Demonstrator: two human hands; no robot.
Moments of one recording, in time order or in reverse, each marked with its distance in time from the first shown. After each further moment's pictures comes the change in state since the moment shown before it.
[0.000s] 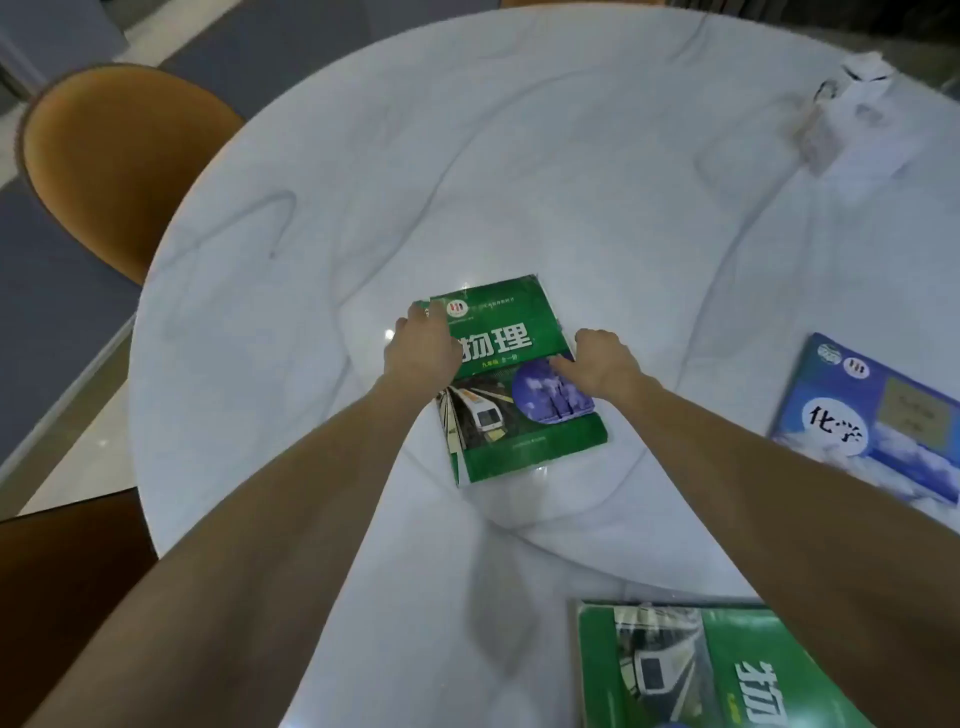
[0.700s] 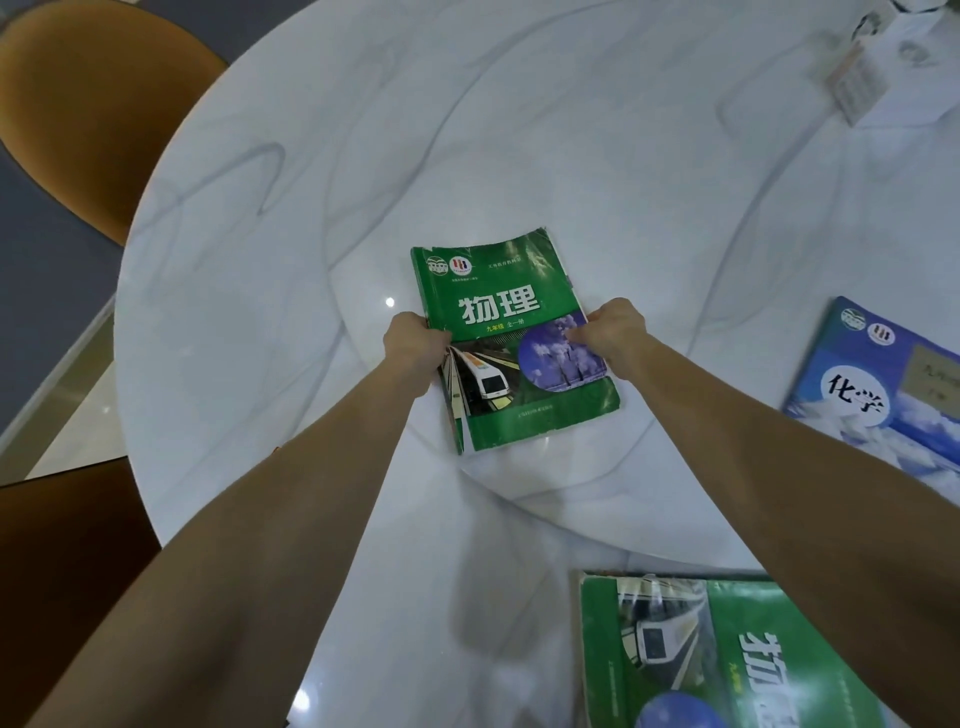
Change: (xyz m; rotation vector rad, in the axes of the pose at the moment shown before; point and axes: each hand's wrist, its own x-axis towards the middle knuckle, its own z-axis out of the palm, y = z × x) left_hand -0.003 -0.016 0.028 -0.831 -0.091 -0.560; right_hand 0.009 0.007 0.006 0.519 -0.020 0.318
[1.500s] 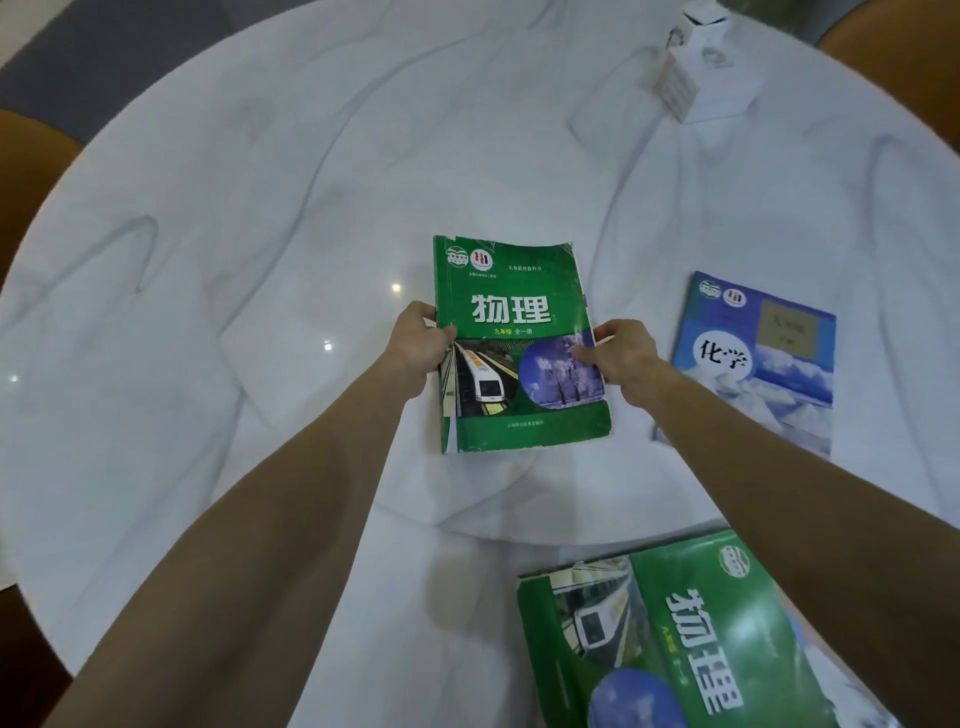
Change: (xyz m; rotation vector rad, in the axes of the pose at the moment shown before) left_hand -0.033 0.055 0.093 -0.026 -0.376 0.165; right_hand -0.033 0.083 -0.093 0.297 0.204 0.102
